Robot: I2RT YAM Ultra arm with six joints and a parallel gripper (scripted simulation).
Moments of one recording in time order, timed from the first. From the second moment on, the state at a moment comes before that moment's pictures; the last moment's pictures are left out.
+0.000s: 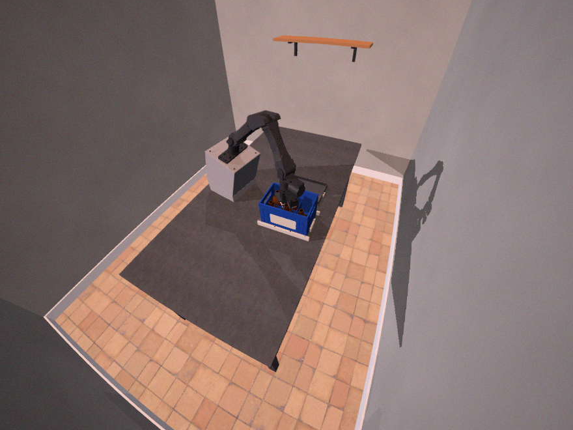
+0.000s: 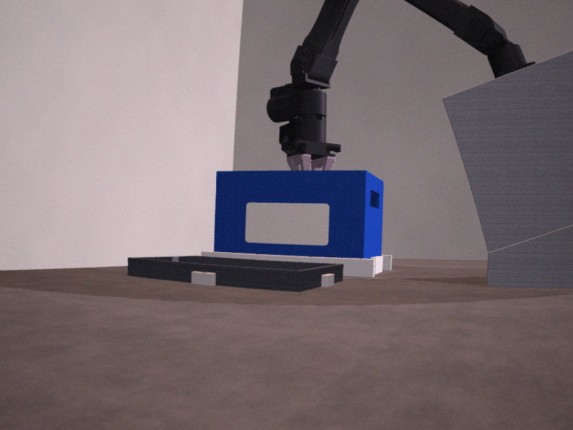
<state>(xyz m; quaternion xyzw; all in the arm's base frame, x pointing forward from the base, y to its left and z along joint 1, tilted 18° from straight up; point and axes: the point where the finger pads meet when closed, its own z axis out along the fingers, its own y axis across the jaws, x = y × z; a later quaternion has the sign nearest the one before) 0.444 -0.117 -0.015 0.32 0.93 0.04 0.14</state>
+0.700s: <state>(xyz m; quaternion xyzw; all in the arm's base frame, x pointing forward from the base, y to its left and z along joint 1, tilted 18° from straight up) 0.440 -0.116 -0.013 0.32 0.94 0.04 0.14</state>
